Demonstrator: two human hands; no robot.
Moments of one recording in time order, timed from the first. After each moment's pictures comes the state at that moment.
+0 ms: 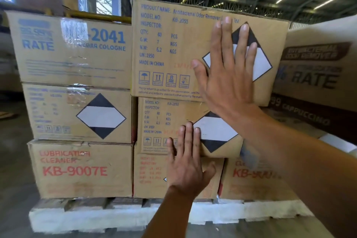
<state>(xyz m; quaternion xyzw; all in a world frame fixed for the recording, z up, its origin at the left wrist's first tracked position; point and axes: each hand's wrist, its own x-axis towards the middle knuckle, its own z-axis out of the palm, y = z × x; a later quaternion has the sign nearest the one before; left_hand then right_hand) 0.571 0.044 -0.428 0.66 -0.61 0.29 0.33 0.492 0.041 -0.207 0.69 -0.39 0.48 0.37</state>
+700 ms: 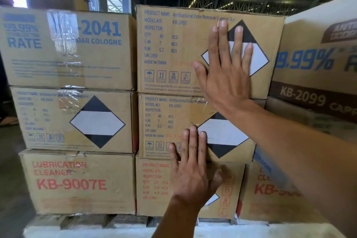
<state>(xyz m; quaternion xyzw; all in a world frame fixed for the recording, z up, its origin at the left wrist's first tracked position) 0.597 0.001 -0.444 0.66 -0.60 0.34 0.29 0.527 -0.052 -0.227 0.70 -0.40 0.47 0.36</state>
